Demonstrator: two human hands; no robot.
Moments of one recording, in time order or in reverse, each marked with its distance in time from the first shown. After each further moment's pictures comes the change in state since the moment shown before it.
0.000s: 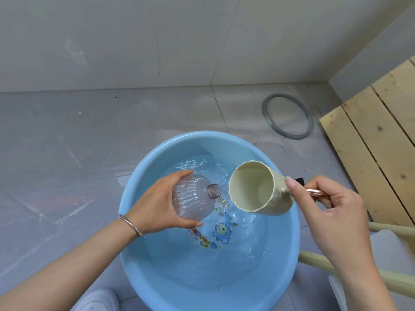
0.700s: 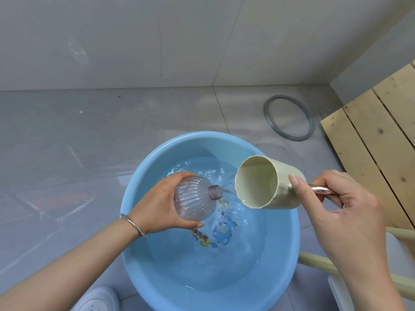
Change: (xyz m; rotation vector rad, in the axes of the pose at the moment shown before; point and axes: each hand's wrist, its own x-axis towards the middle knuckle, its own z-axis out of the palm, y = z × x) left_hand -0.001 -0.001 0.002 -0.004 0.005 -0.003; right_hand 0.001 -0.017 -0.005 -0.181 0.052 -0.181
